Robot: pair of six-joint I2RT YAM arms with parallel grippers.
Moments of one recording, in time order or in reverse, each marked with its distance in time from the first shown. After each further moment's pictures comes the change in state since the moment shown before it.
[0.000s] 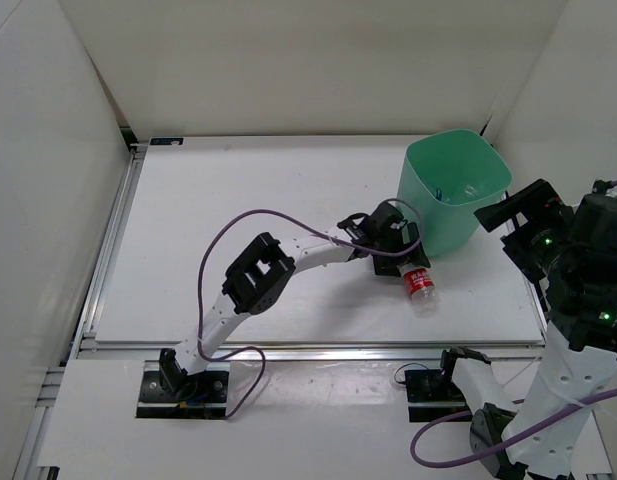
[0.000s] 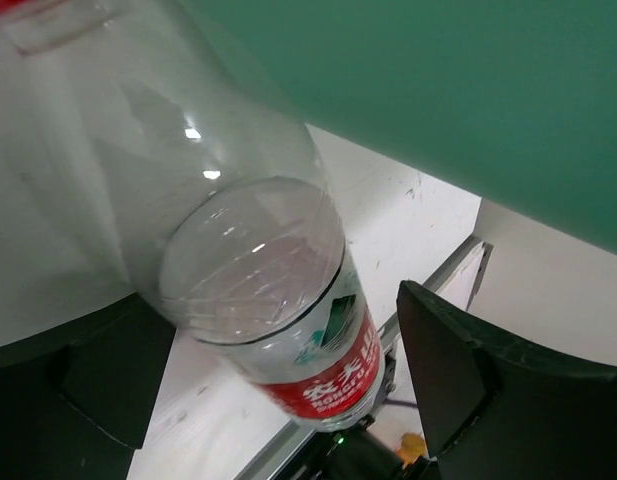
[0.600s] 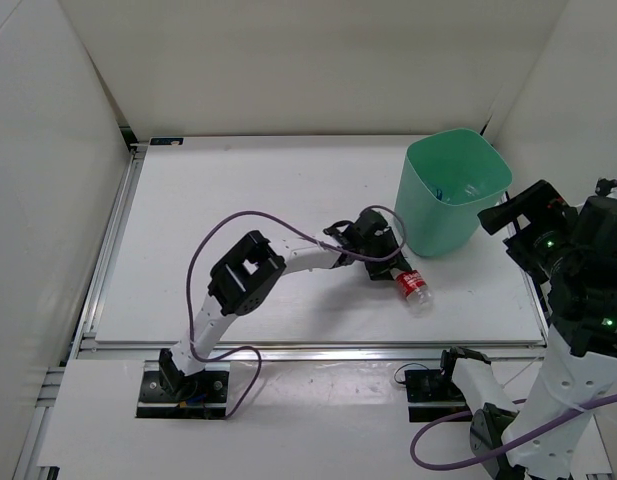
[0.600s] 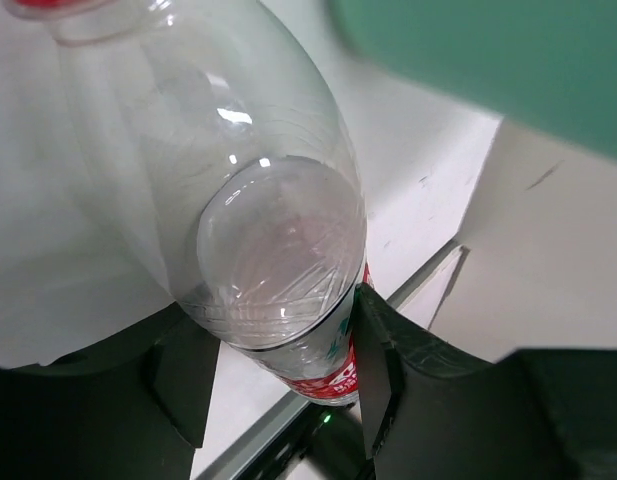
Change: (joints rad) left arm 0.011 -0.103 -0.242 0.153 -0.019 -0.145; right arm 0.000 -0.003 0.046 -0.020 0.028 -0.060
